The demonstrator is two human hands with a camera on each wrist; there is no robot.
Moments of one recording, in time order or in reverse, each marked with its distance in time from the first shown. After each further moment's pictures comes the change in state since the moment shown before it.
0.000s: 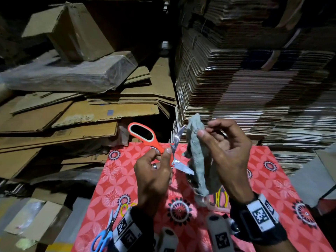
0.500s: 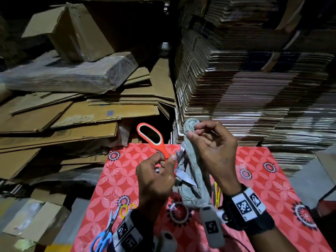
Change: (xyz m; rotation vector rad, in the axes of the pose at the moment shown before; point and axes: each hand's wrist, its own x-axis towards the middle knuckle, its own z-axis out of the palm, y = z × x) left_hand -0.007 -0.001 0.000 0.125 -0.047 0.099; right_hand 0.002 0.020 0.005 -0.182 -0.038 0.059
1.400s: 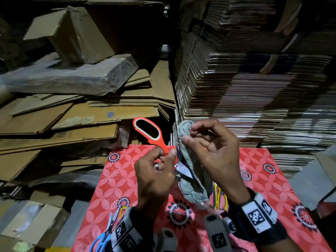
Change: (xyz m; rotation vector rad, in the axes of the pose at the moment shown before) left_hand 0.007 0.015 0.001 -0.065 0.018 0.016; right_hand -0.004 -0.028 0.004 0.019 -0.107 -0.036
